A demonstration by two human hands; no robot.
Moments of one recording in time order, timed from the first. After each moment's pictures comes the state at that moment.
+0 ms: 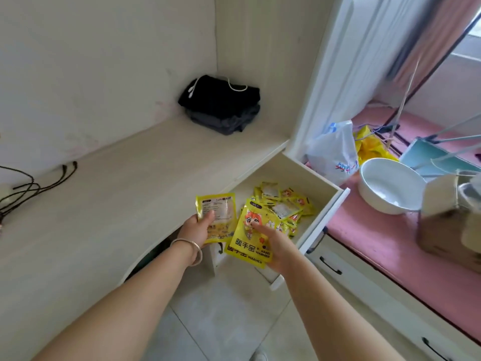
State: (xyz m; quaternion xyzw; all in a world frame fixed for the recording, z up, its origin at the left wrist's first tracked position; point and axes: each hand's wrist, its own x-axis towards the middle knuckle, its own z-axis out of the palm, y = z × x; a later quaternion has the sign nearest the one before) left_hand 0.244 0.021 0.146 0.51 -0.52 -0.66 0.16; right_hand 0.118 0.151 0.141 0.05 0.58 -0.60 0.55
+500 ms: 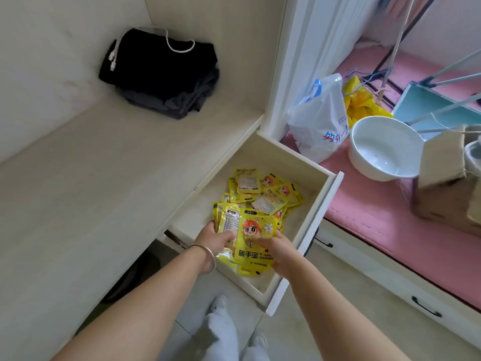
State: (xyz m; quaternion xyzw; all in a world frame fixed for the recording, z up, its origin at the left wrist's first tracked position) left_hand 0.087 -0.002 0.062 0.49 -0.59 -0.63 -0.07; right_hand -0.009 0.127 0.033 0.12 0.66 -0.51 0.53
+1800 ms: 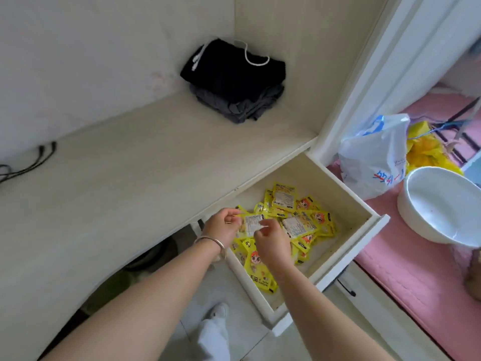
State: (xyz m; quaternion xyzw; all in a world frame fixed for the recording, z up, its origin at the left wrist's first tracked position) left_hand 0.105 -0.022 0.080 0.53 -0.65 -0.53 0.09; right_hand 0.021 0.066 0.078 -0.18 0.86 -0.32 0.34
